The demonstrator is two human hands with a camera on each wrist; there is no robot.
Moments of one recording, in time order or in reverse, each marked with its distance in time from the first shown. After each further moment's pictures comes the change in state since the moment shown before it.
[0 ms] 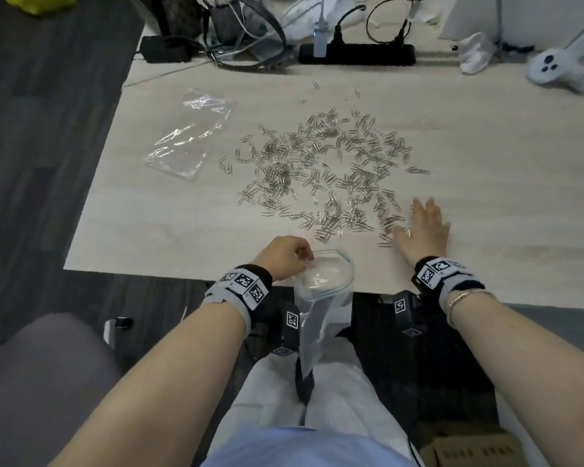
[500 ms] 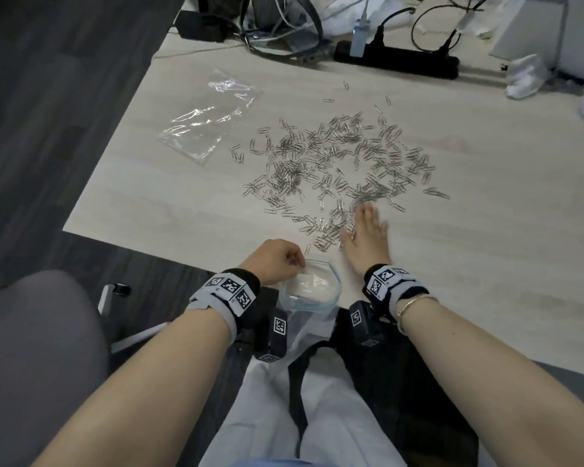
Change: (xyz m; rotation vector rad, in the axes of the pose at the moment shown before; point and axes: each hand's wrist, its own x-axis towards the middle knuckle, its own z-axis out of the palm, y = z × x) left_hand 0.006 -0.008 0.014 -0.093 0.103 -0.119; right_hand 0.018 -0.064 0.048 -0.064 -0.238 -0.370
